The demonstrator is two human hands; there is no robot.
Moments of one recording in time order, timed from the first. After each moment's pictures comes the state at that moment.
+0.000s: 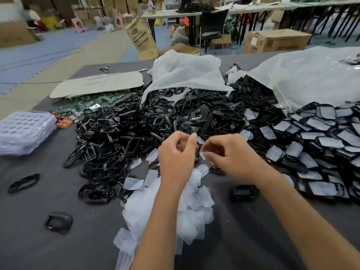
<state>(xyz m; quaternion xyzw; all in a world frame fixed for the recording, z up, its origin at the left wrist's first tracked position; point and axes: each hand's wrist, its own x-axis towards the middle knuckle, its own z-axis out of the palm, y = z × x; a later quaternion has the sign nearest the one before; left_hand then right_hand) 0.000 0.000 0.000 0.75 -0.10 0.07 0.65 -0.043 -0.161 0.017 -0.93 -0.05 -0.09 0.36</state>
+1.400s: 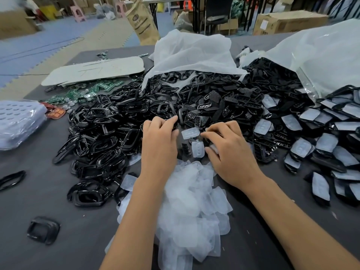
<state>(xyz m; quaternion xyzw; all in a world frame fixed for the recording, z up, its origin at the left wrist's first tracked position) 0.063 0.036 -0.035 0.91 -0.20 0.20 0.31 -0.007 -0.146 -0.058 -0.95 -0.05 -0.25 0.16</state>
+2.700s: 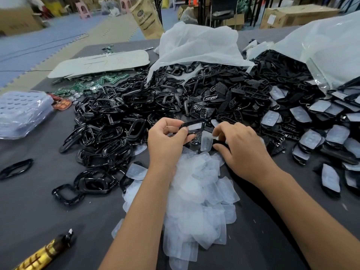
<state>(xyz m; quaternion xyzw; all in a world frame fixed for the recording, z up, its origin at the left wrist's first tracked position) 0.050 0.031 -0.049 0.67 0.00 0.00 0.74 -0.022 -0.144 -0.045 -0.97 -0.03 -0.17 0.17</state>
